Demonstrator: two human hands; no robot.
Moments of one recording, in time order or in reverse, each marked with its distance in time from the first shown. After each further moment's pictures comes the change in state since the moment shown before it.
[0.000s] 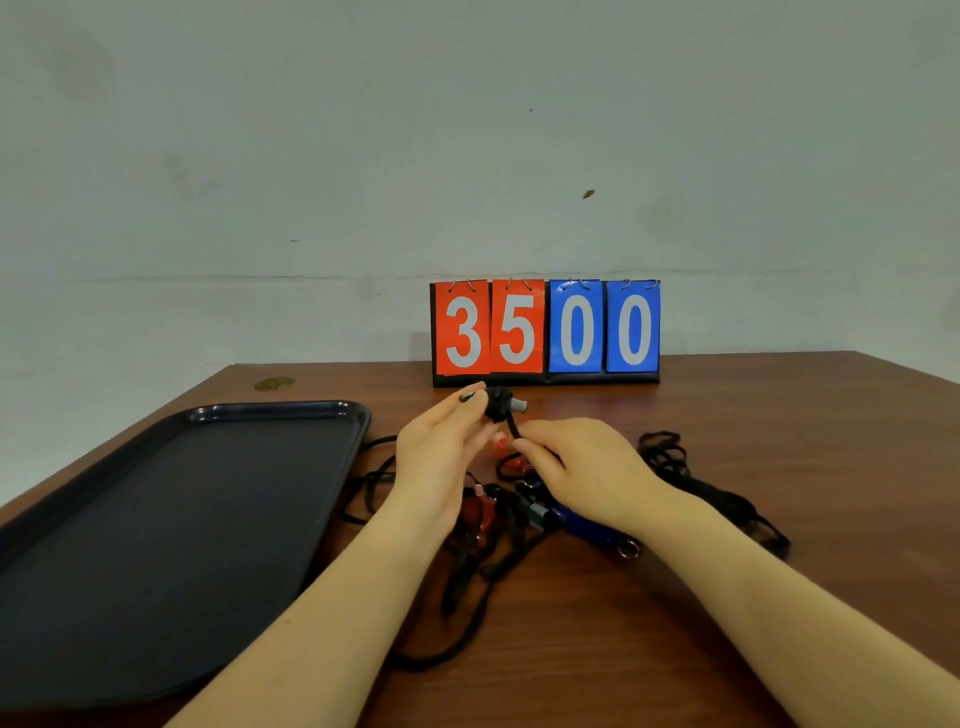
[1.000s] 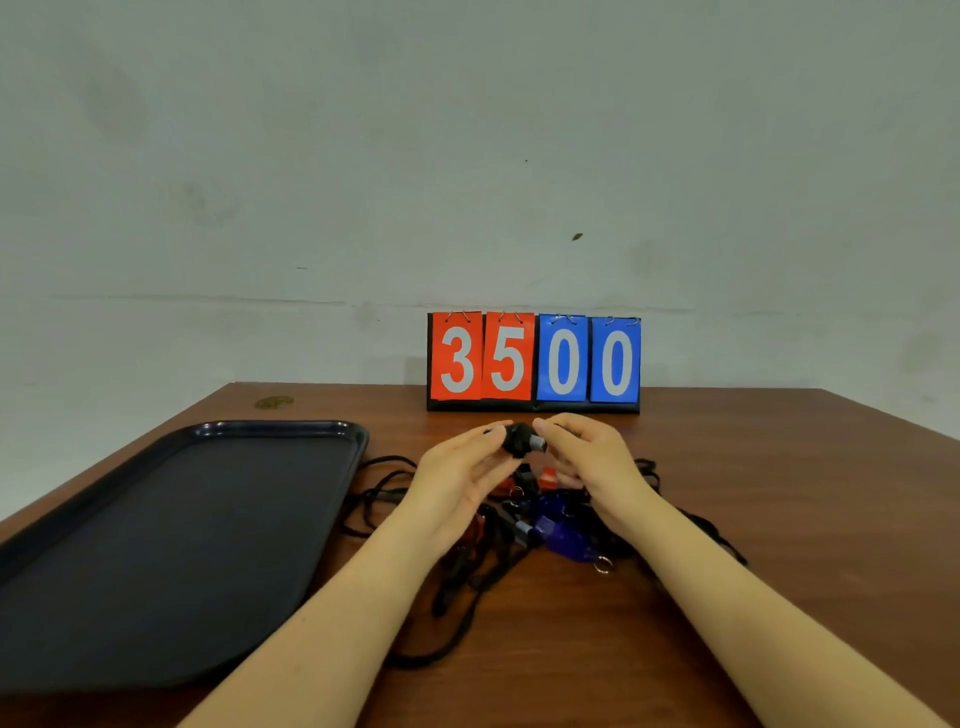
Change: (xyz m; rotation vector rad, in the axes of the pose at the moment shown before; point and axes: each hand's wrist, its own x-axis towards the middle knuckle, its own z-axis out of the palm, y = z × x) left_hand -0.008 0.001 0.004 -0.046 -0.241 -0.188; right_hand 0.000 0.001 -0.021 0.974 0.165 0.513
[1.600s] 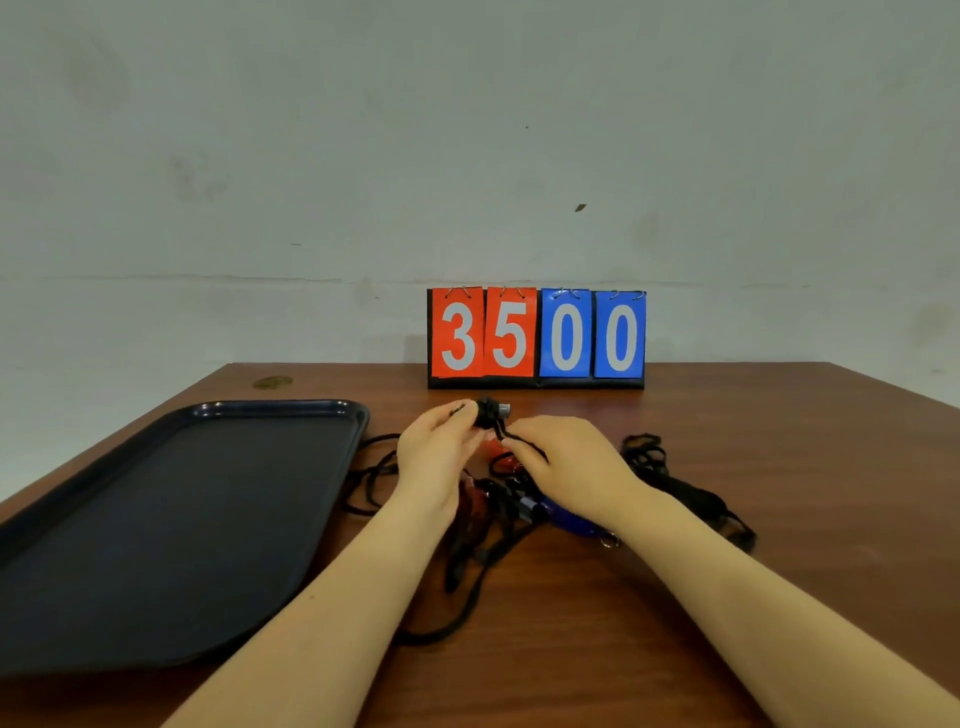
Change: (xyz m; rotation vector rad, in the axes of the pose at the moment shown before) left_hand 0.012 -0.006 -0.008 0.048 0.367 0.136; right_hand 0.001 0.016 0.015 -0.958 -0.115 -0.544
